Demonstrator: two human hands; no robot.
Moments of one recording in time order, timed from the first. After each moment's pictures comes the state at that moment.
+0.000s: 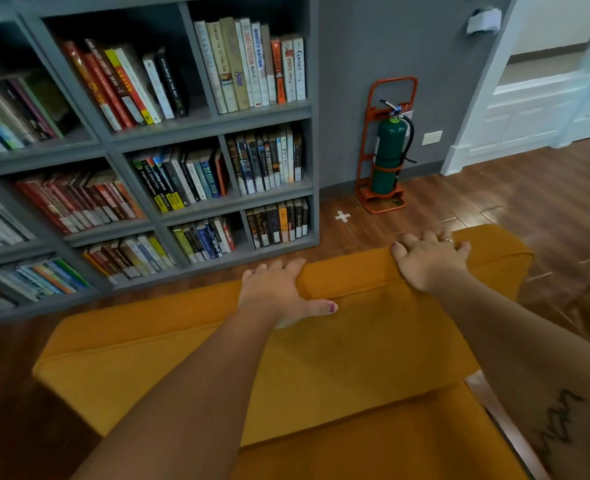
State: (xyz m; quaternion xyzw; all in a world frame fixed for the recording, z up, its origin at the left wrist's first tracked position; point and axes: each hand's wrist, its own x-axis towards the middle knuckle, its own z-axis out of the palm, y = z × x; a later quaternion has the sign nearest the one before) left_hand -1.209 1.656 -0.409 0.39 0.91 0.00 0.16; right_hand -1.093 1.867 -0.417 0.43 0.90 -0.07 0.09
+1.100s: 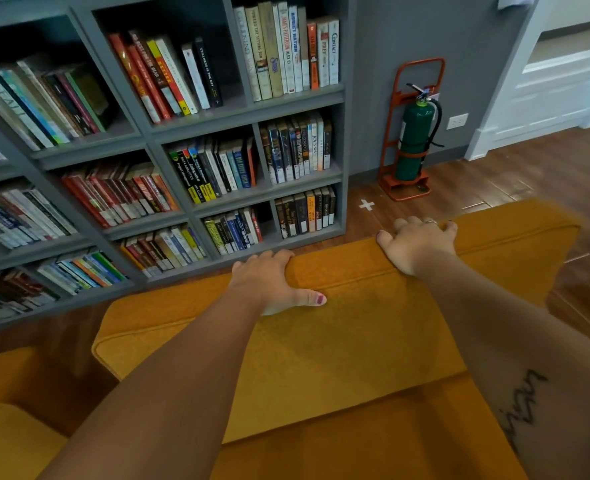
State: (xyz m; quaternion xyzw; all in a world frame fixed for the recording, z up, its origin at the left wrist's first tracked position) left_hand -1.275 1.547 -0.414 0.38 0.91 0.02 0.18; right_hand -1.157 1.757 -0.414 0.39 0.91 -0.05 0.08
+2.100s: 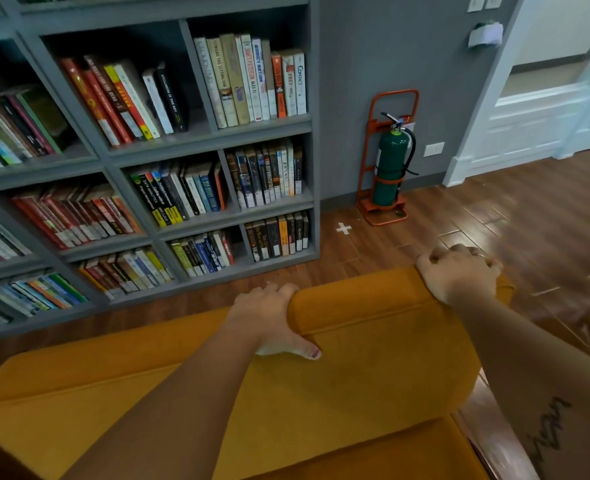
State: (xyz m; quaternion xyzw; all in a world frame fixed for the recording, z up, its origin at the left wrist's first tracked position) left_hand -1.235 1.659 -0.406 0.42 0.88 -0.03 0.22; right_hand -1.090 1.914 -0.424 0.50 0.87 -0.06 0.03
